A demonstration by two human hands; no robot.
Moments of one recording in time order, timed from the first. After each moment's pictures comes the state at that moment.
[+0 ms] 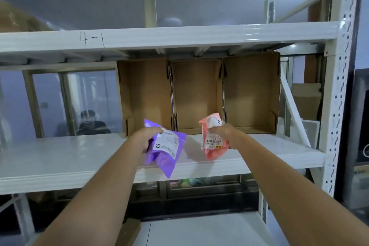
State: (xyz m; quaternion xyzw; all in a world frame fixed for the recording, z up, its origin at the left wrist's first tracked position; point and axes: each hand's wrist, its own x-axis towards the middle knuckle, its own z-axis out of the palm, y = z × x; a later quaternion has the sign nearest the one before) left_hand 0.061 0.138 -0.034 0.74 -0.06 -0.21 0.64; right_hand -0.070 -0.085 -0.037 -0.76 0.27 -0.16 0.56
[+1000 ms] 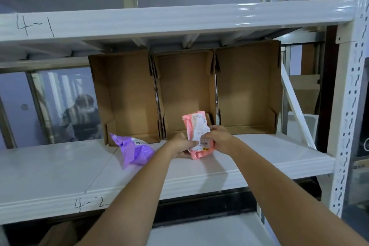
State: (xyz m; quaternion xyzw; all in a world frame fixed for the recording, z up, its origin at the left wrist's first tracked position) left_hand 0.068 -0.006 -0.060 0.77 -0.26 -0.25 0.52; right_hand 0.008 -0.152 -0.070 -0.64 0.20 -0.20 0.72
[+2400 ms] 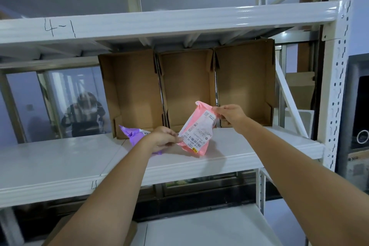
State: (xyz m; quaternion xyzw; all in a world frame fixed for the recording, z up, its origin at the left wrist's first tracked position) left_hand 0.082 0.063 -0.062 0.75 -0.31 -0.22 0.54; right_hand -0.052 -0.146 -0.029 -0.71 0.19 -0.32 0.60
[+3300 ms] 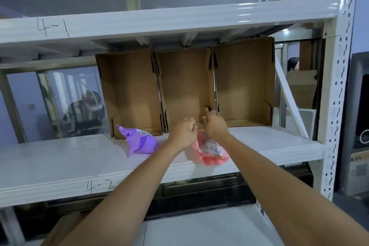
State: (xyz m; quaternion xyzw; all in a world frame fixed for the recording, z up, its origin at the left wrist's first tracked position) left_hand 0.030 0.010 -0.061 0.83 -0.45 0.17 0.29; right_hand -0.009 -0.123 -0.065 -0.89 0.24 -0.33 0.20
